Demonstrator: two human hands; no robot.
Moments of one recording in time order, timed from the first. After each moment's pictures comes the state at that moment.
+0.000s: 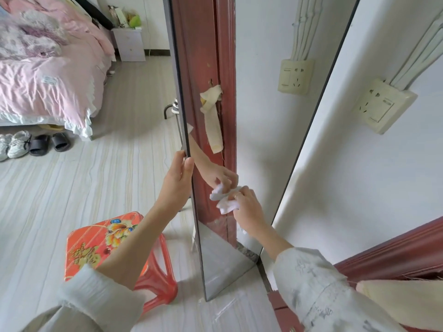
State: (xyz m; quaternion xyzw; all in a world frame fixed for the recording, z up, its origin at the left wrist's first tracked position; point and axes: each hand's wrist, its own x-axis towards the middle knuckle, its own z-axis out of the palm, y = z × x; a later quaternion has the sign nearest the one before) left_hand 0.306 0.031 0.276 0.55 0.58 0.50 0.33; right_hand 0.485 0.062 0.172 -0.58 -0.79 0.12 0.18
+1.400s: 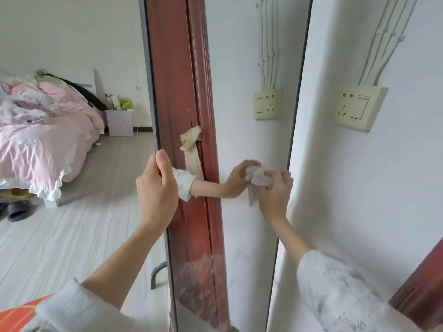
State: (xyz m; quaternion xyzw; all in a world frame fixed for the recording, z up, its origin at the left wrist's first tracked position) left_hand 0.333 0.067 0.214 0.49 0.52 0.69 0.08; right_hand 0.542 0.150 0.158 -0.56 -0.59 -0.01 0.57
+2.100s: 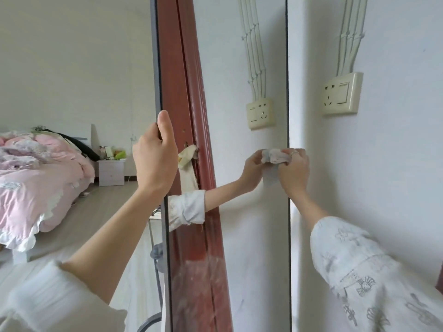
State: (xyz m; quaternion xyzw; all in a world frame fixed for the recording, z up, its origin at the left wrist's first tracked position) left_hand 0.488 0.262 0.155 0.64 0.18 0.55 0.50; right_hand 0.589 0.199 0.167 -0.56 -0.55 -0.10 0.61
